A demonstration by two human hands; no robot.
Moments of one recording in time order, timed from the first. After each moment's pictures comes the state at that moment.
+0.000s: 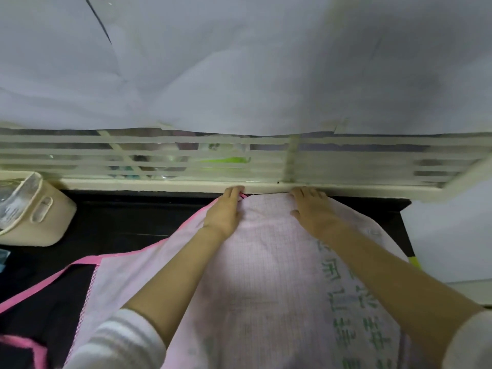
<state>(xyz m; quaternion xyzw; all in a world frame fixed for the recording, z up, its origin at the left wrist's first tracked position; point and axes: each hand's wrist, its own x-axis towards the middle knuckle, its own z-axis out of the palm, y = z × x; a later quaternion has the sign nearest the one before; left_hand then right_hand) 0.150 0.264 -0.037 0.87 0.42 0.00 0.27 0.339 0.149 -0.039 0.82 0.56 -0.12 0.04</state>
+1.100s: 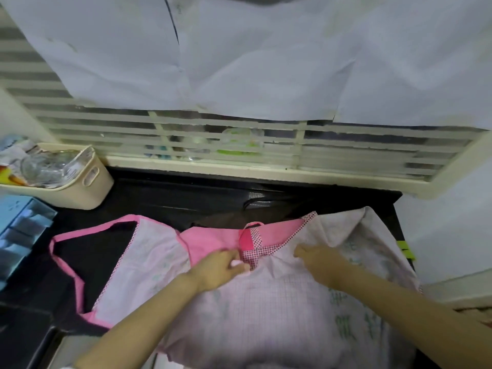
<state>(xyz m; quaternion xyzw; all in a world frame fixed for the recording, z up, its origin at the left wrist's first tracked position) 0.020 0.130 -0.031 0.86 0.35 -0.10 0.35 0.261 0.008 -0.043 0.70 0.68 -0.20 0.10</state>
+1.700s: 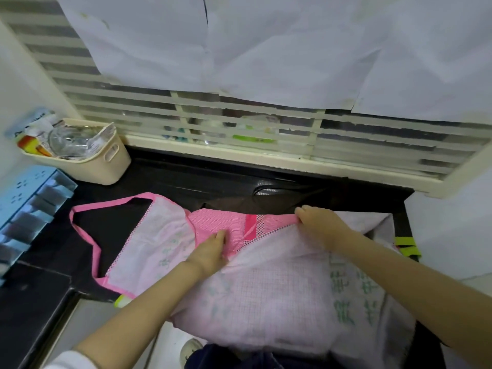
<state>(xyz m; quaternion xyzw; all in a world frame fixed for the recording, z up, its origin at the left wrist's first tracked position) -0.013 0.120 -0.042 0.83 0.46 -0.12 0.29 0.251 0.051 -0.010 0.70 0.71 -0.07 0.09</state>
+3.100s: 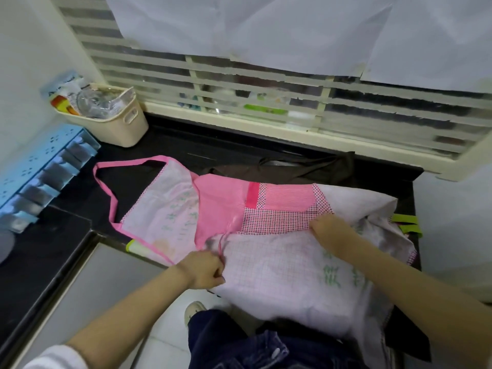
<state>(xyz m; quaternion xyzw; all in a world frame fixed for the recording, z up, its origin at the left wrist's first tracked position) -0.057 0.016 -0.056 0.88 0.36 -0.26 0.19 0.268 -0.031 -0.079 0.67 0.73 -0.10 0.06</state>
